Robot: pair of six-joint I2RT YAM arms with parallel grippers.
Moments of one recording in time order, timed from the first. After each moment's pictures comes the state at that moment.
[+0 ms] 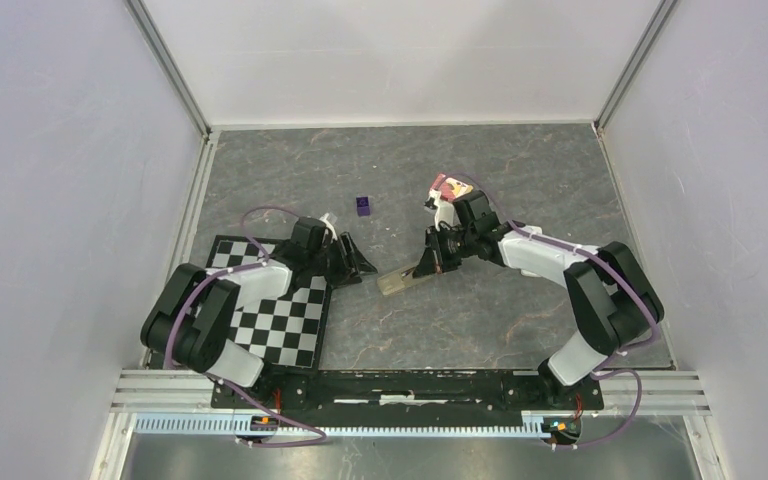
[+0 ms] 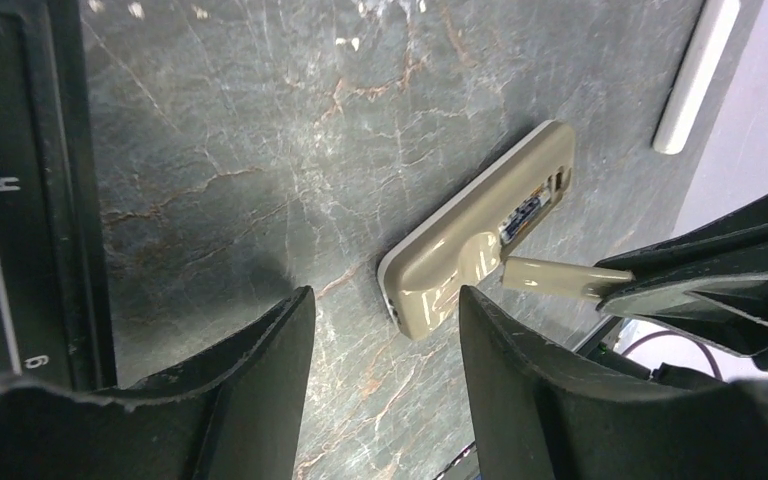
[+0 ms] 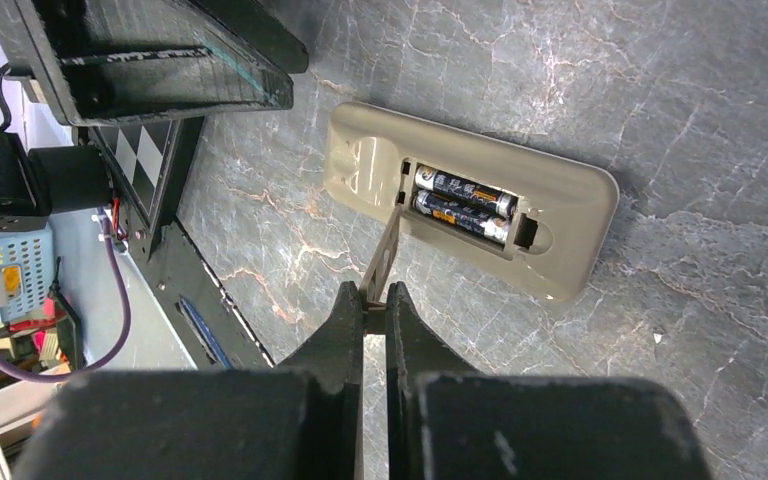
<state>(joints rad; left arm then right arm) -0.41 1.49 0.57 0.13 0.40 -0.82 0.51 1.61 0.88 -0.16 -0.62 0.33</state>
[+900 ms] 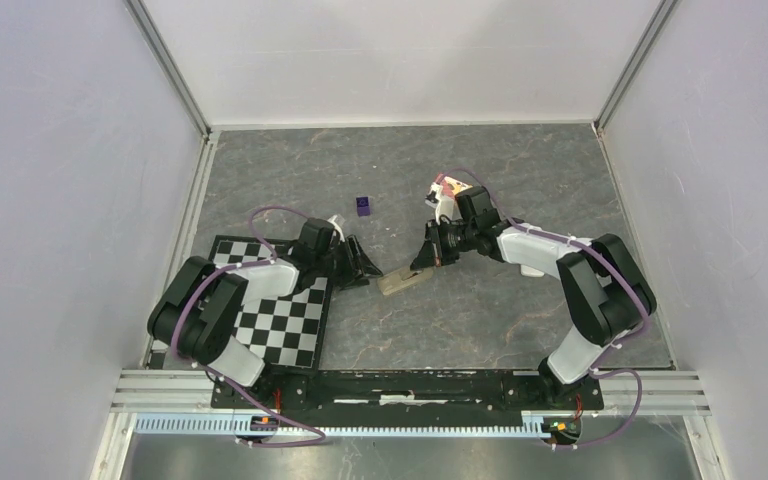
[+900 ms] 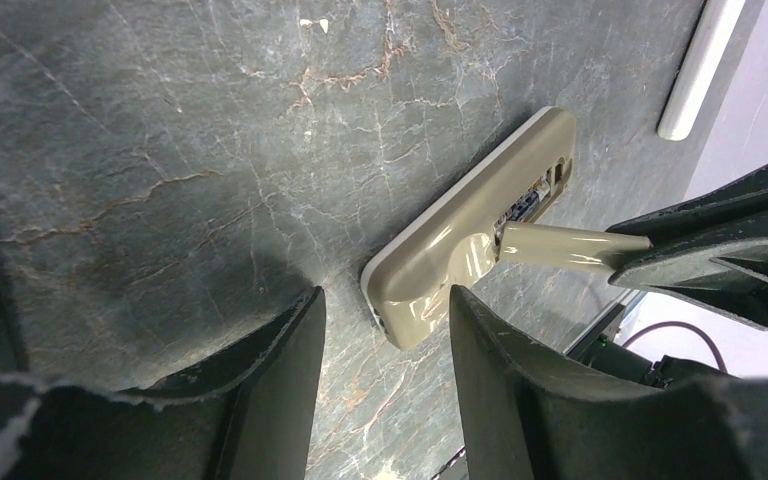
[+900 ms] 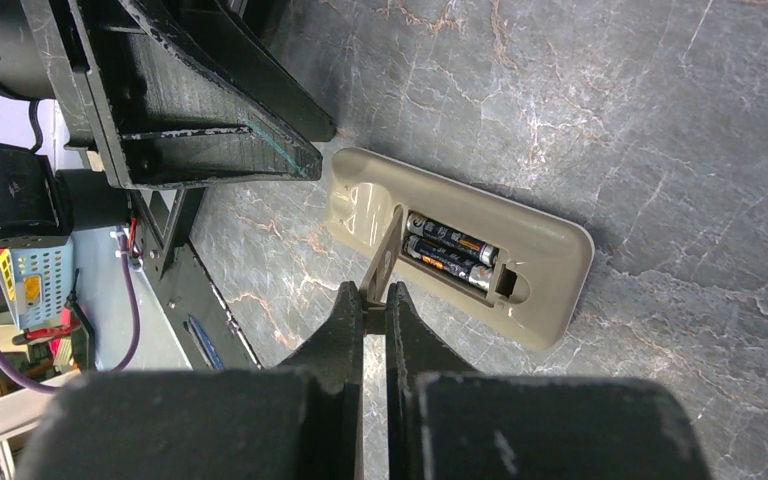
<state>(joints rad) -0.46 1.55 0.58 0.16 0.40 -0.84 0.48 1.67 0.90 -0.08 -0.68 0.34</state>
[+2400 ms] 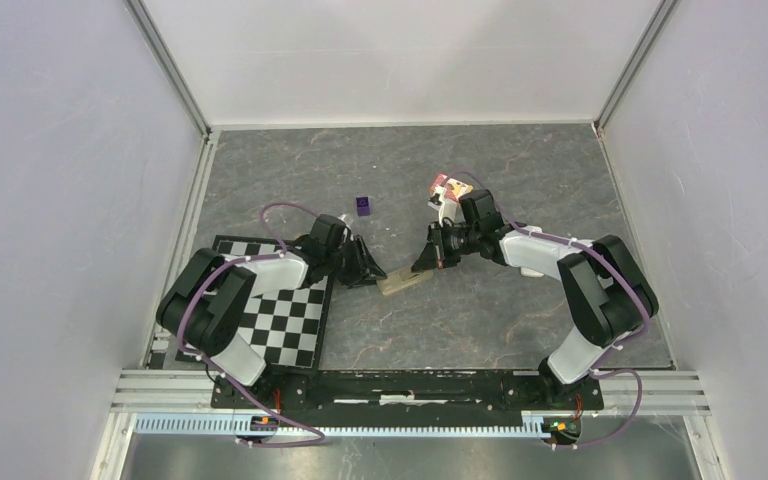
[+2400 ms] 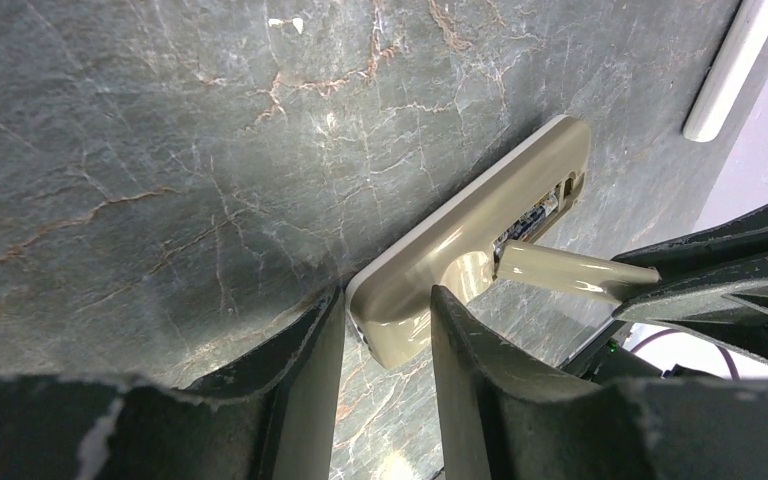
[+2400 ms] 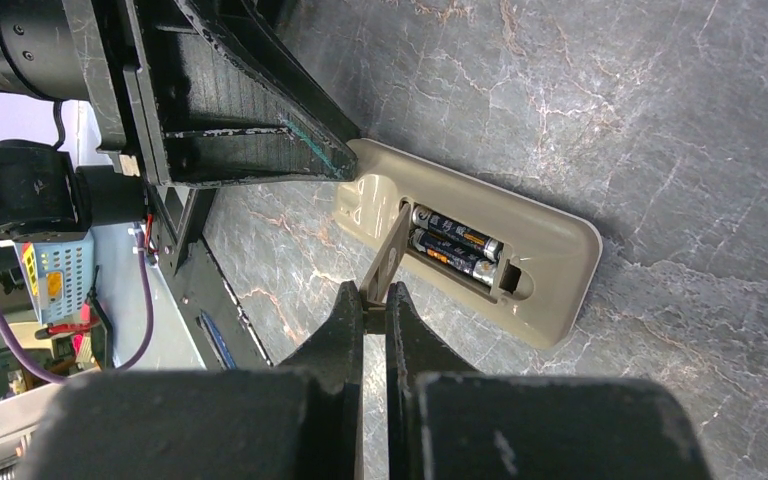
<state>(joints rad) -0.51 1.61 0.66 0.08 0.36 -0.85 0.47 1.66 0.86 -0.02 -0.72 0.37</state>
